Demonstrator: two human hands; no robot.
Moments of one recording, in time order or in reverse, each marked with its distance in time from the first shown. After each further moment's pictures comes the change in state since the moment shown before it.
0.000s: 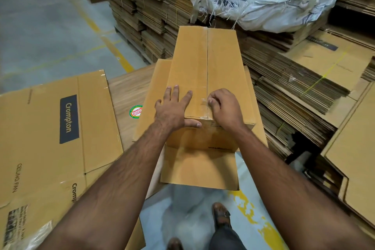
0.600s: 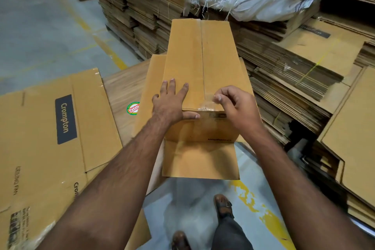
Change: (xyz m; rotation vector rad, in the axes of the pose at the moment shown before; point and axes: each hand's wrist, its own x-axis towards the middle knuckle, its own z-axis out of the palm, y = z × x) left_hand 0.000 -0.003 0.005 -0.019 0.064 0.012; right_hand -0.053 -0.044 -0.053 0.258 0.077 0.060
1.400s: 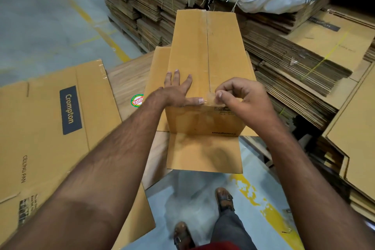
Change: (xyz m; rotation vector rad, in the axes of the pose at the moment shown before) left_hand 0.007 -0.010 -0.032 -0.210 -0.362 0.027; right_hand -0.009 -0.035 -0.014 0.077 -0.148 -0.095
